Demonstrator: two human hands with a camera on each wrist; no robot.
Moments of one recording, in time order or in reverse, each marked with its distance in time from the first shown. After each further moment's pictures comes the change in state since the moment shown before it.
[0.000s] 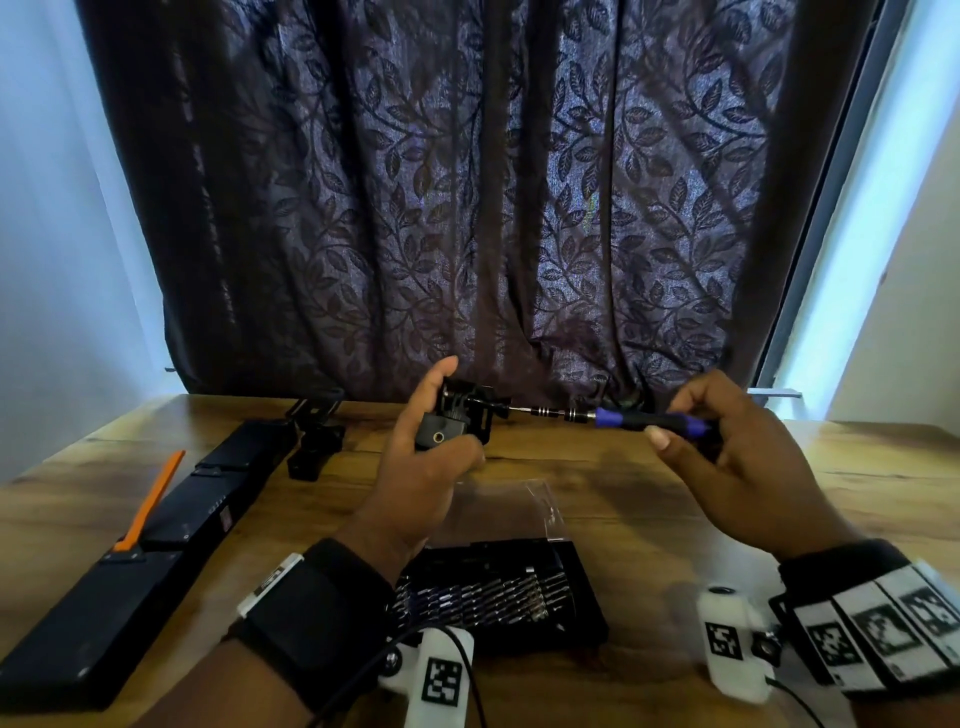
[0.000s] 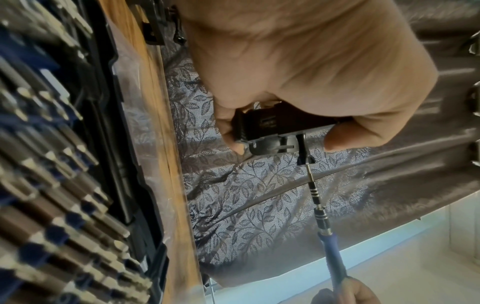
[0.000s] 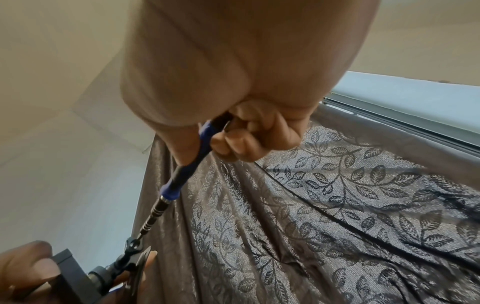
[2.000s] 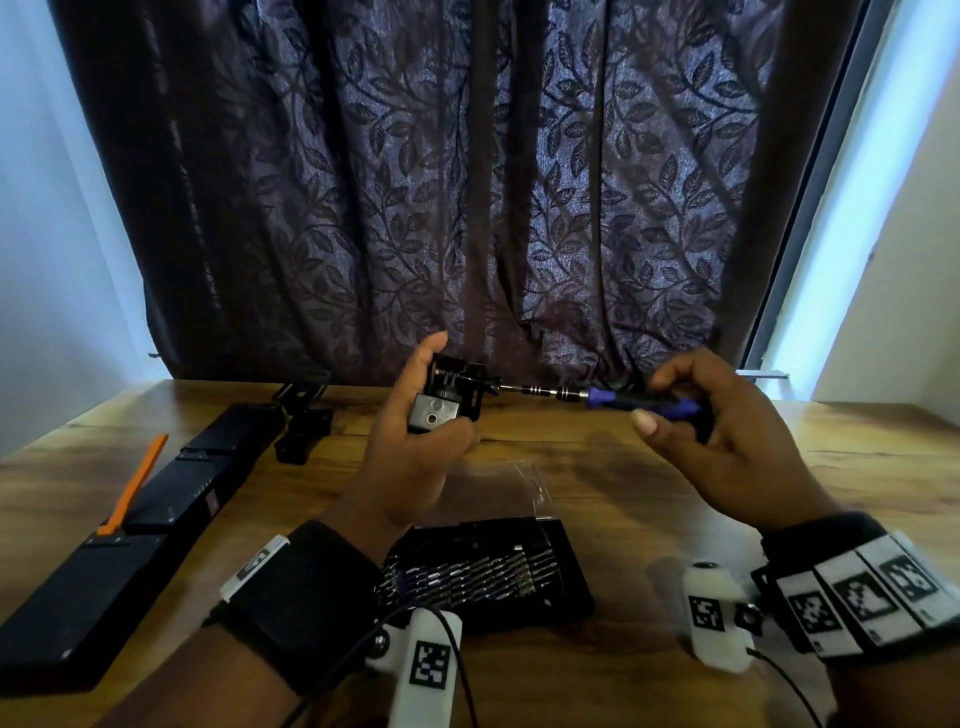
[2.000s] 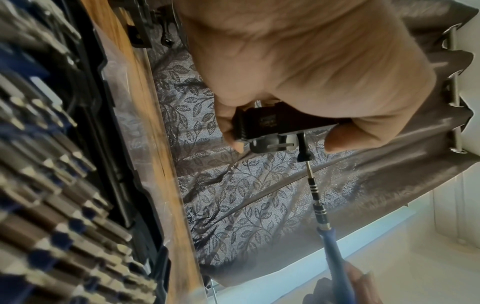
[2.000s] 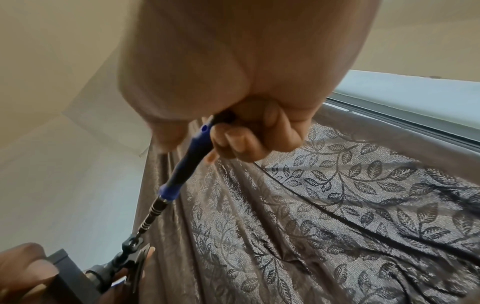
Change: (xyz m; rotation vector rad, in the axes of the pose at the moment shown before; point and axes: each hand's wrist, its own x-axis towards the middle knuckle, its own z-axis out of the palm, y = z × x) left_hand -0.001 -0.002 -0.005 0.148 -0.101 0.099; right_hand 0.000 -0.004 -0.001 0.139 -0.031 0.020
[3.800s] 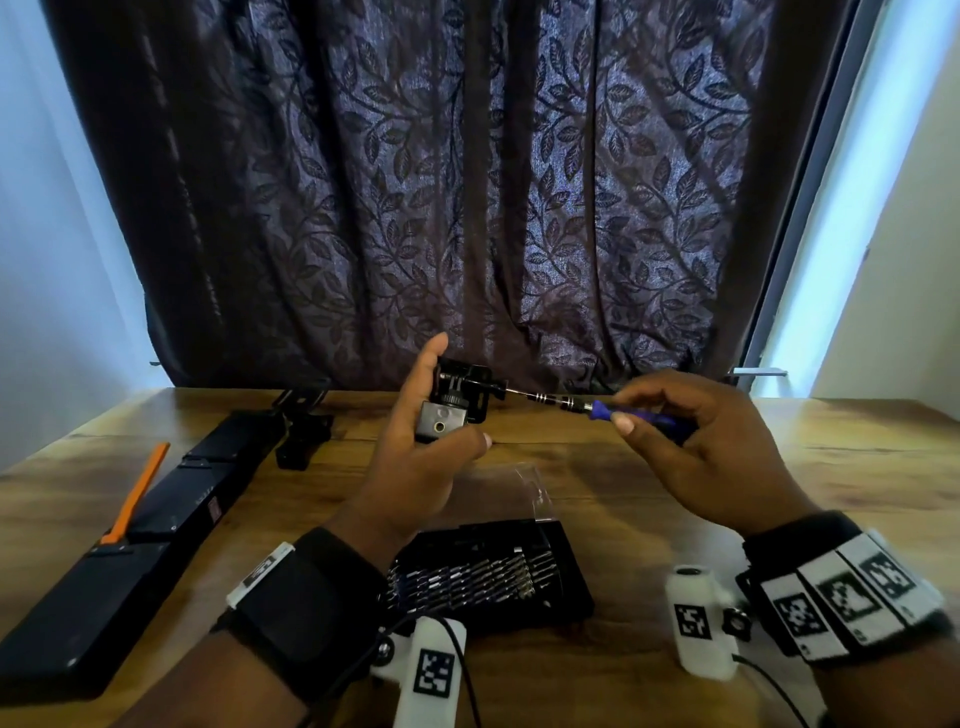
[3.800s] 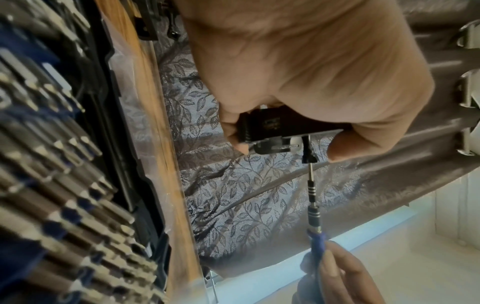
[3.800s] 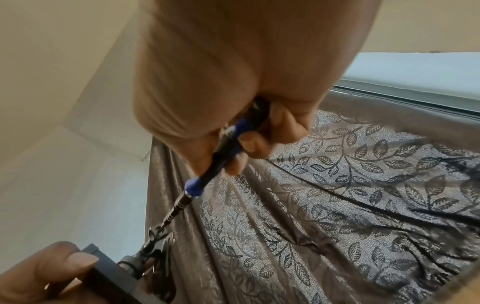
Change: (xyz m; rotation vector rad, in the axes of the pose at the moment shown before) left_hand -0.005 0.006 0.008 -0.130 -0.035 -0.005; right_hand 0.001 -0.006 0.009 -0.051 0.015 -0.067
